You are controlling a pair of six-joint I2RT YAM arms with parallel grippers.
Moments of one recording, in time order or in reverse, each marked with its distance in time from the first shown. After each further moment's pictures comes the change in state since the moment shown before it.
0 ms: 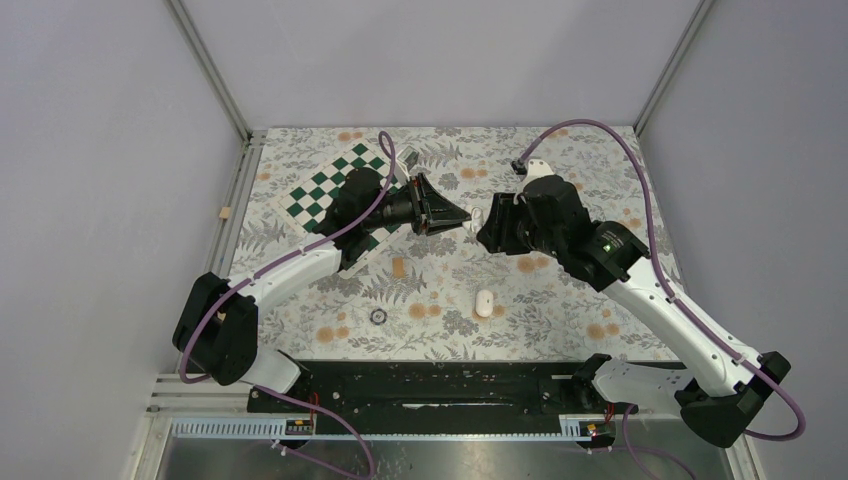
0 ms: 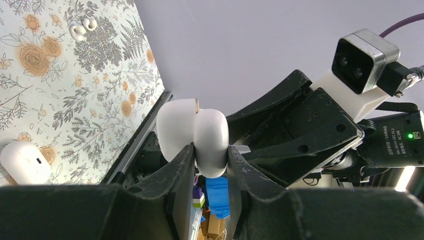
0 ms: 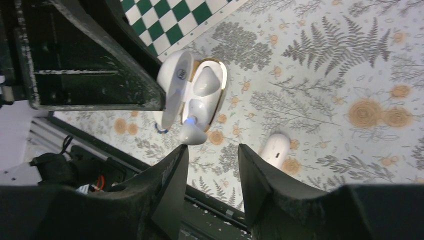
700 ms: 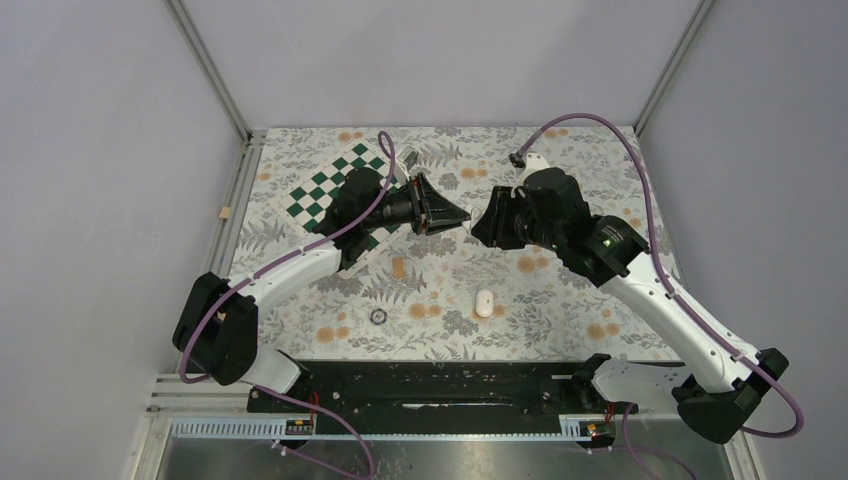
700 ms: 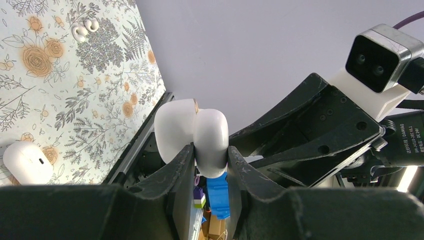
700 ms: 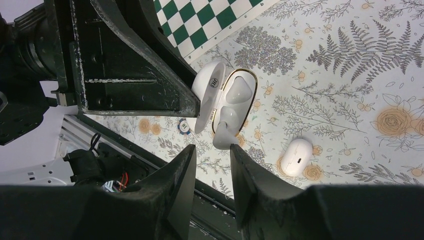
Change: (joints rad) left arm 0.001 0.000 0.000 -0.002 0.000 0.003; right arm -0.006 0.024 0.045 0.026 -0.082 0.048
